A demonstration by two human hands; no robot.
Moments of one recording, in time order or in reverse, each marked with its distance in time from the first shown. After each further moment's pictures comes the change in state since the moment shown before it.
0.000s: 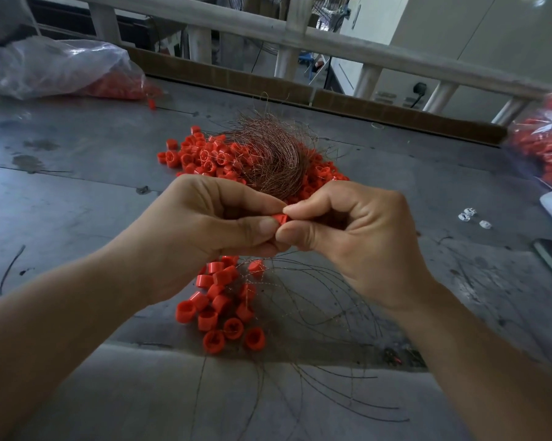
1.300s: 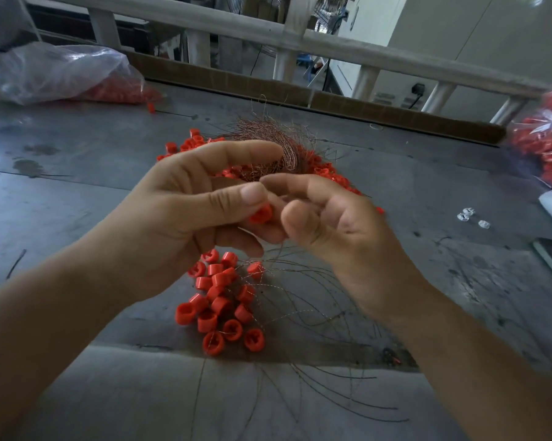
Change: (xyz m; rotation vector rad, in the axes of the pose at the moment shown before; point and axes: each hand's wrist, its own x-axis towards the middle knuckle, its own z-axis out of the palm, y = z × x) left_hand -0.003 0.011 -0.006 -0.168 -0.051 0.105; right_hand 0.000 -0.008 0.002 0.351 -0.230 0.270
